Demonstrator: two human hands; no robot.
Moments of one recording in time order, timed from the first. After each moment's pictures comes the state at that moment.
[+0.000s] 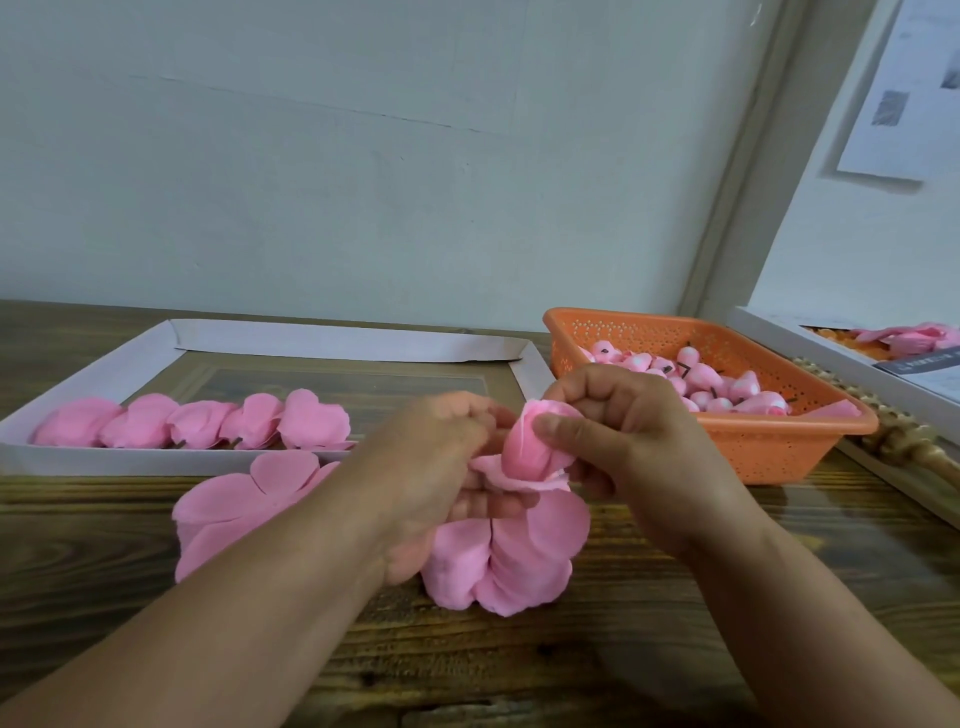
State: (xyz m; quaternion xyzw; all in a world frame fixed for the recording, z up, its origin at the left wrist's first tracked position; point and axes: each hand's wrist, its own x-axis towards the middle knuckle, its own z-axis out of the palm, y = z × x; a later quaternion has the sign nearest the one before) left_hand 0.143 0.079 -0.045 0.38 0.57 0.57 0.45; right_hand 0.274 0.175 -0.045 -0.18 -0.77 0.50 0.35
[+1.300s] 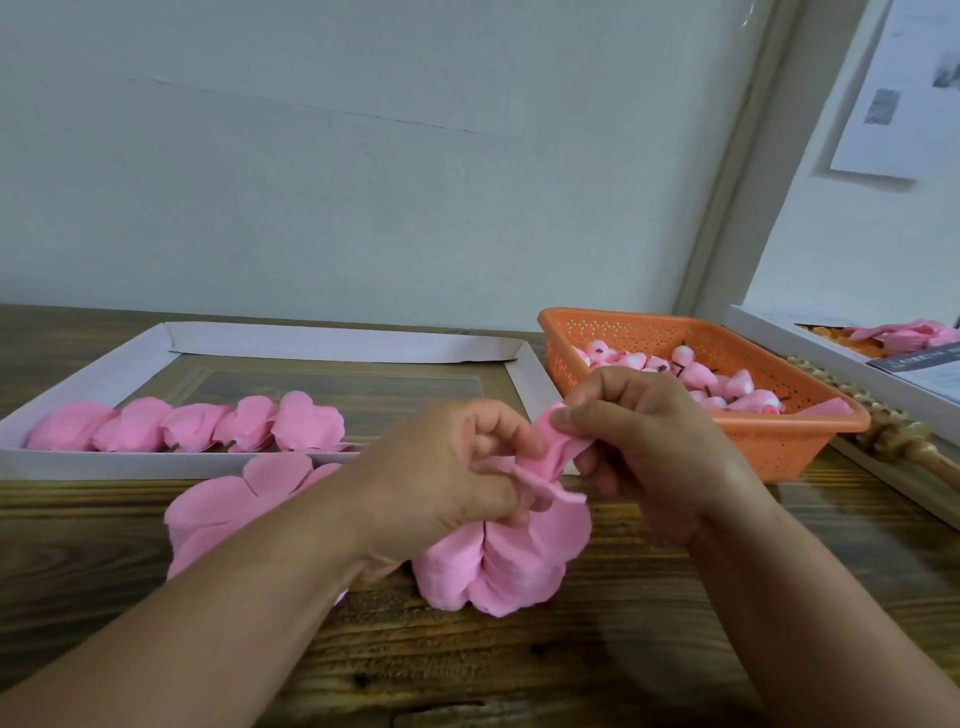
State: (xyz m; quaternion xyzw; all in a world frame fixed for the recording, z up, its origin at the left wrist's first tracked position) left_hand 0.134 0.081 -0.052 0.54 0.52 0.50 0.44; right_hand 0.278 0.182 -0.040 -0.26 -0.70 0.57 0.36
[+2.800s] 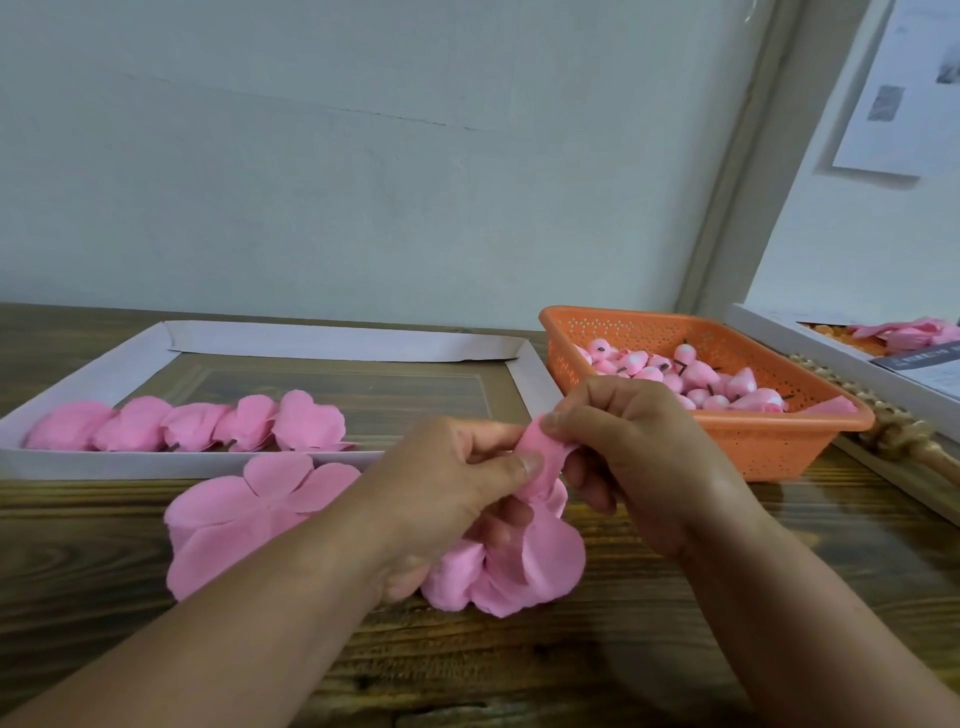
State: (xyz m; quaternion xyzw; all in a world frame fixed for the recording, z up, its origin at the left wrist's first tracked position) left_hand 0.145 0.081 -0.057 0.46 0.54 0.54 0.46; right_hand 0.272 0.171 -0.042 -0.27 -0.72 0.52 0.36
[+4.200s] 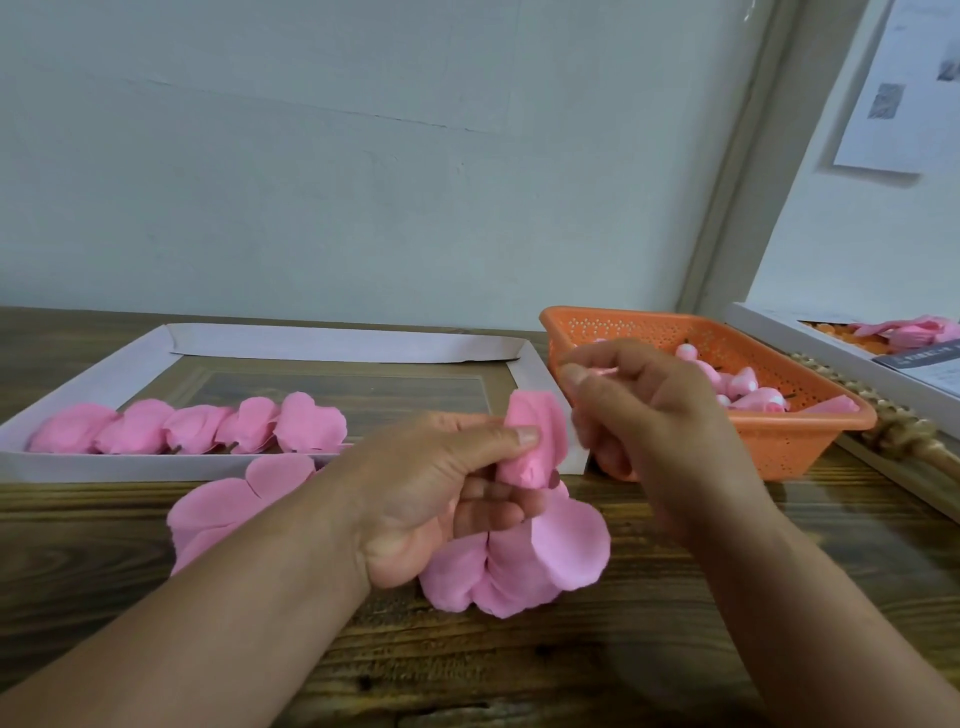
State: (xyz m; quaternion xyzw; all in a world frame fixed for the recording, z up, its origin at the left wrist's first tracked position) left_hand 0.139 0.078 -0.044 0.37 0.47 0.56 0.58; right_hand 0.277 0.178 -0.040 -0.19 -0.74 0.47 0.45
